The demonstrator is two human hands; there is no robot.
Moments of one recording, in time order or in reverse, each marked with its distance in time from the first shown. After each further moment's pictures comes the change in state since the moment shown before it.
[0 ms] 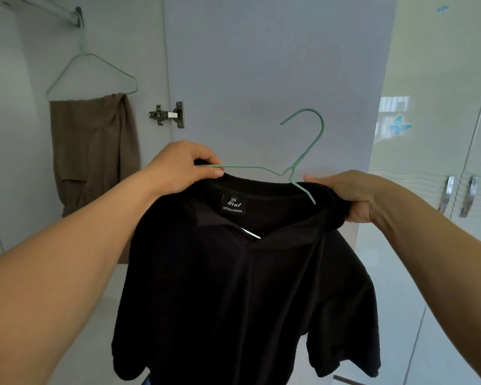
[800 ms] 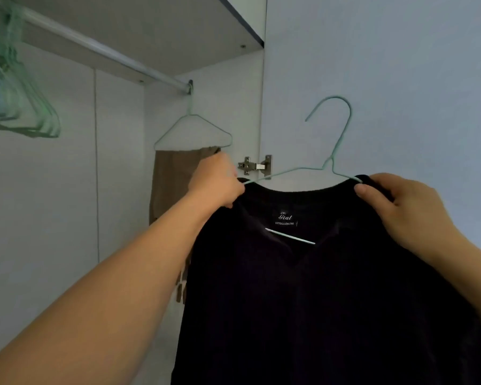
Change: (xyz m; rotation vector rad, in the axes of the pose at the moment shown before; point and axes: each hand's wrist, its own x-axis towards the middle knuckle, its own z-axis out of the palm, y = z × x) left_hand 0.003 -0.031 -0.086 0.174 0.343 -0.449; right_hand 0.009 -0.049 0.093 -0.663 0.378 -1.031
